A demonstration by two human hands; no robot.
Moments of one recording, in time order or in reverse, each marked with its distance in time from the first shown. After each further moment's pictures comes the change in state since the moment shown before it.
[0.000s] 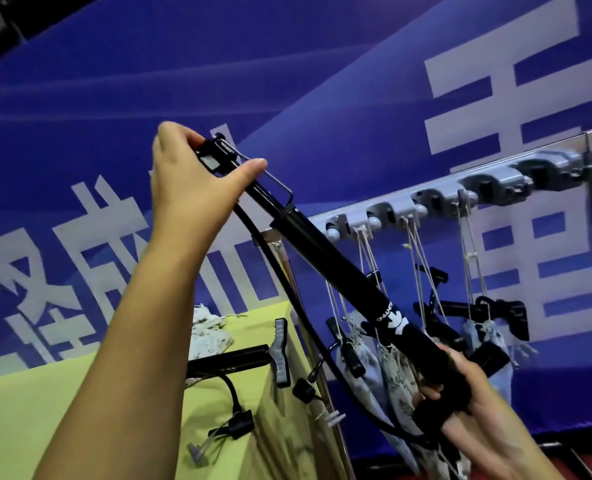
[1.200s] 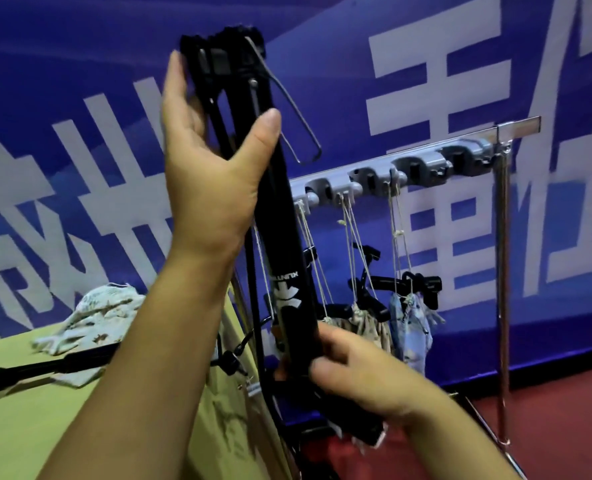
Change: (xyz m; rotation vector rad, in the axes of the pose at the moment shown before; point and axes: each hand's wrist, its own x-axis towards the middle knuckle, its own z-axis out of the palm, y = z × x) left_hand -0.062 0.045 0.057 -0.978 -0.087 0.011; right_hand -0.014 -0.018 0.085 -0.896 -0.190 0.260
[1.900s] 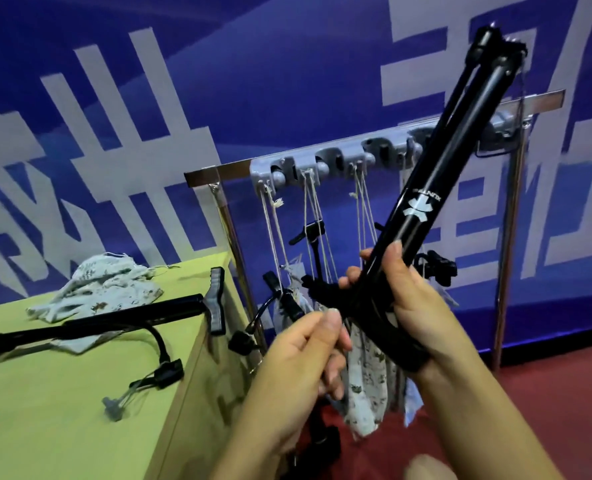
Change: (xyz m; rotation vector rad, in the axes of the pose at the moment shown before) left_hand -0.176 -0.034 -0.025 -0.219 -0.380 -0.893; right_hand -0.007 0.005 0.000 0.443 0.401 -0.354
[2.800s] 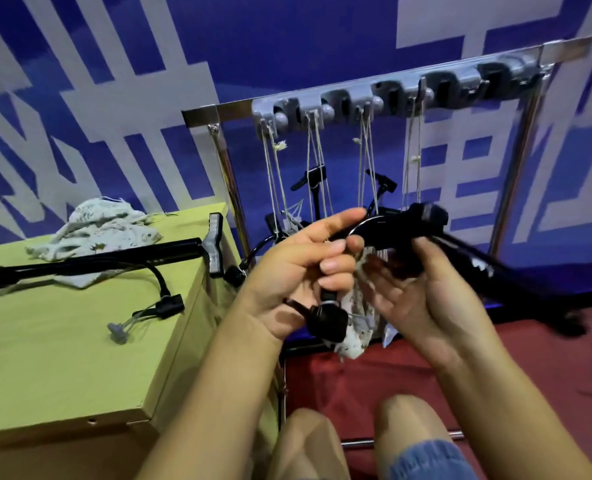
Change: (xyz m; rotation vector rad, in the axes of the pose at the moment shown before) left_hand 0.025 0.018 -0.003 -0.725 -0.340 -0.257; right_hand -0.038 0.004 -0.018 0.133 0.303 0.257
